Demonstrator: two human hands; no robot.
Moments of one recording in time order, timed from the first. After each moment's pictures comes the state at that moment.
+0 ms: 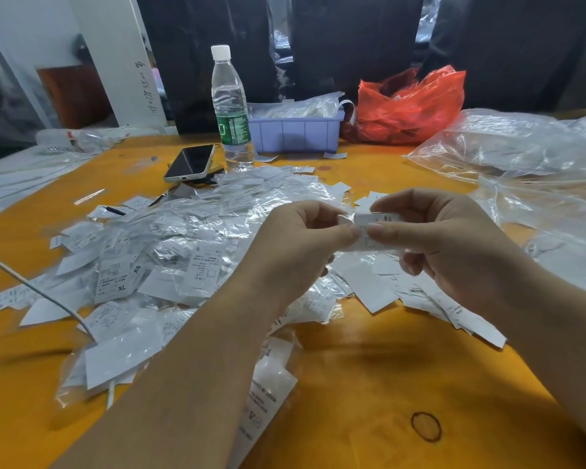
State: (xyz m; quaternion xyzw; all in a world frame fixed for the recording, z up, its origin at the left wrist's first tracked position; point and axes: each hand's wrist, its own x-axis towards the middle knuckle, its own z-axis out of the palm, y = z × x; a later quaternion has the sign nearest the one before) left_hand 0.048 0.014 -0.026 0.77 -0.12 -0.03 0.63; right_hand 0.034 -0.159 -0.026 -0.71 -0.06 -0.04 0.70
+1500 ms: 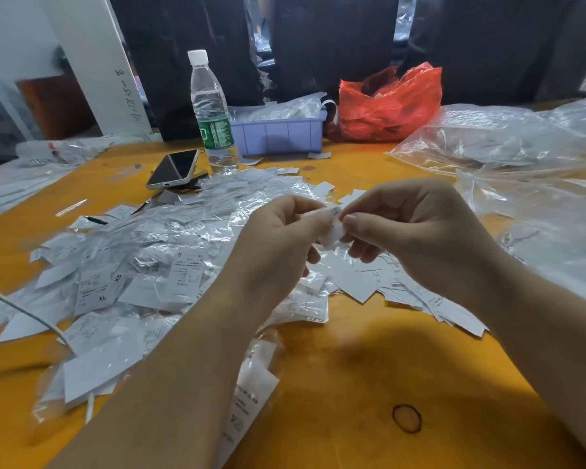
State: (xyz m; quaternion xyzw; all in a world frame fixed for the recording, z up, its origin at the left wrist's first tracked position) left_hand 0.044 0.010 -0.028 0.77 -0.14 -0.01 0.62; right_hand 0.026 -0.161 -0.027 -0.78 -0.21 -0.15 0.57
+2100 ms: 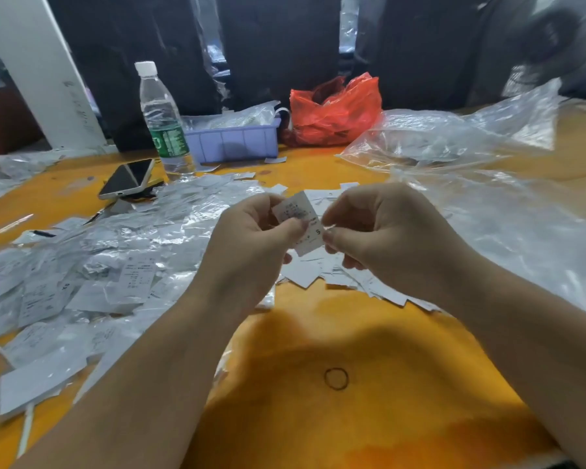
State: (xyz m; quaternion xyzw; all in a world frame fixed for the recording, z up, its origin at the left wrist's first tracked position) left_hand 0.027 -0.017 -0.034 0.76 -0.20 0.05 0.62; right_hand -0.016 -0.185 -0.022 -0.88 -0.11 -0.19 0.43
